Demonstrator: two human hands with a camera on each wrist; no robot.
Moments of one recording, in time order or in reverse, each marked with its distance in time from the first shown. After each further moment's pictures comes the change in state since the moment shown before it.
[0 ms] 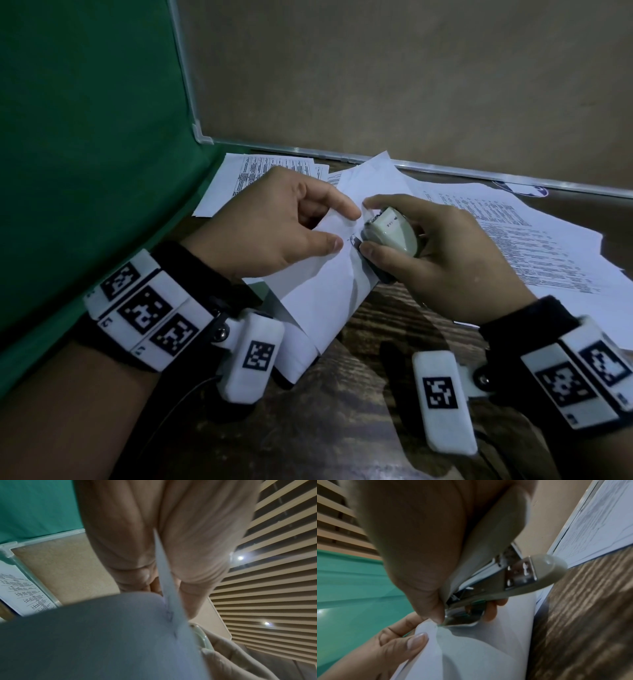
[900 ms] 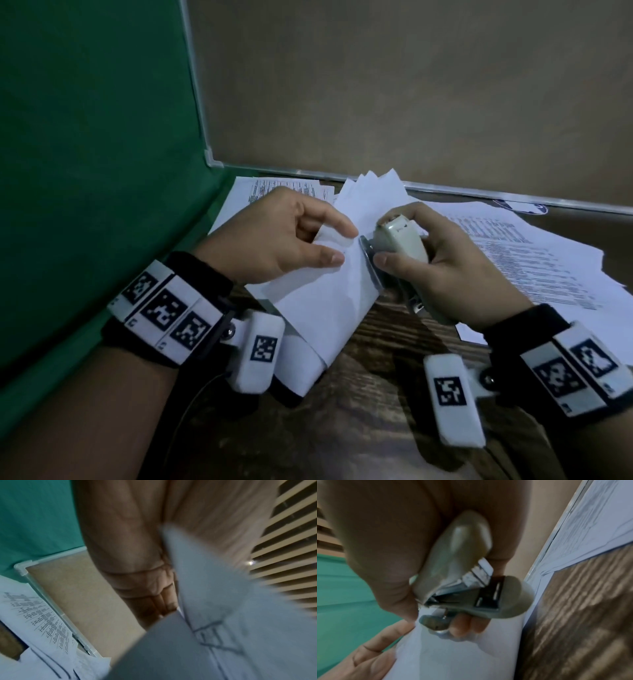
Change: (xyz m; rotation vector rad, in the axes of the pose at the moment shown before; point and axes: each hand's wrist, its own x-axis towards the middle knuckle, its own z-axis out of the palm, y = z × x) left_hand 0.011 -0.012 -0.022 -0.029 -0.099 0.103; right_hand 0.007 -0.004 0.000 0.508 -0.088 0.172
